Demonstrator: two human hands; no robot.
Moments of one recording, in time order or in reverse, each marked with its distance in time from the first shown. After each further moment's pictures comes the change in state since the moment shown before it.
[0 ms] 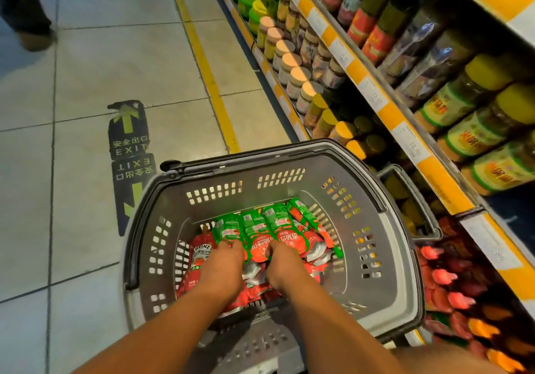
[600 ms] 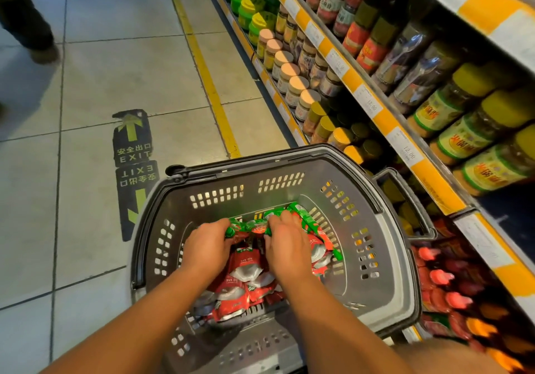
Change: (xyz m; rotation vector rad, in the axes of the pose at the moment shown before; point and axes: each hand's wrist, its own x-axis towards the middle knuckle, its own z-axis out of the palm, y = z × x) left_hand 0.005 -0.027 -0.052 -0.189 0.411 0.103; right_hand -0.006 -0.017 -0.019 -0.215 0.518 -0.258
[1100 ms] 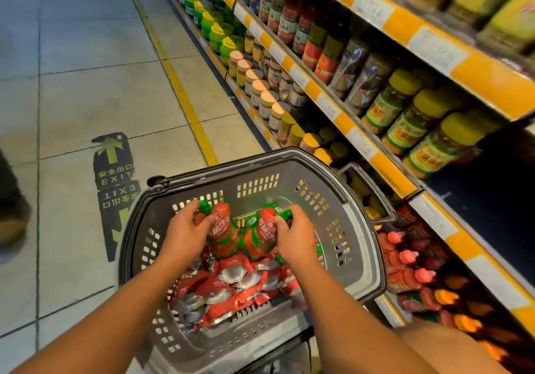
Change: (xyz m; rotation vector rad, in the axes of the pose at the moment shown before) left_hand 0.010 0.010 -0.031 -0.644 0.064 -0.119; right_hand -0.021 0.033 -0.048 0.632 0.171 0.341
